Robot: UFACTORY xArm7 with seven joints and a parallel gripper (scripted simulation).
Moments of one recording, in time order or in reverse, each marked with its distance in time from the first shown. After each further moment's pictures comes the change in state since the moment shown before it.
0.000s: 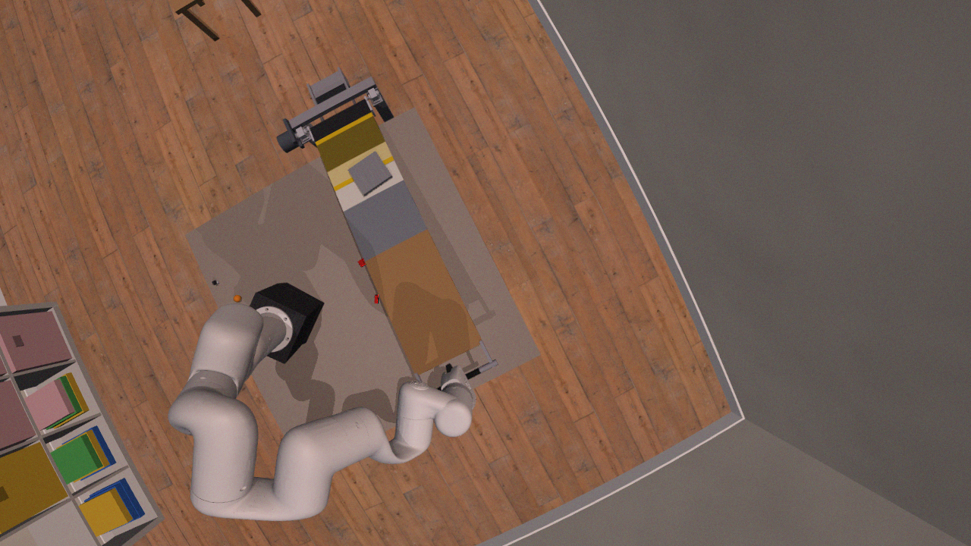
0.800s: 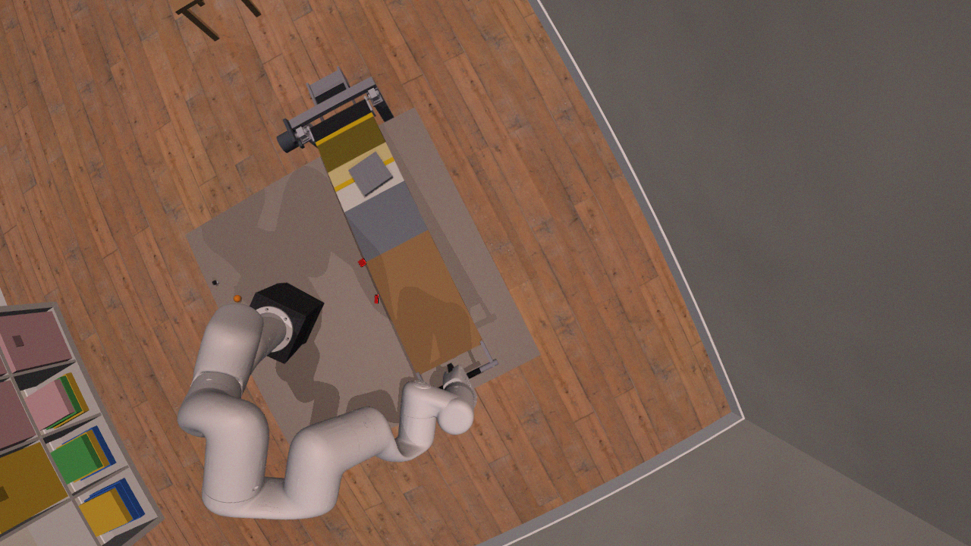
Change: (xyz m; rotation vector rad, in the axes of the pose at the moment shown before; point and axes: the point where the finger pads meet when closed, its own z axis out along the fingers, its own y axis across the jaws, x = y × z) arm 0.000 -0.004 0.017 -0.003 0.006 0.000
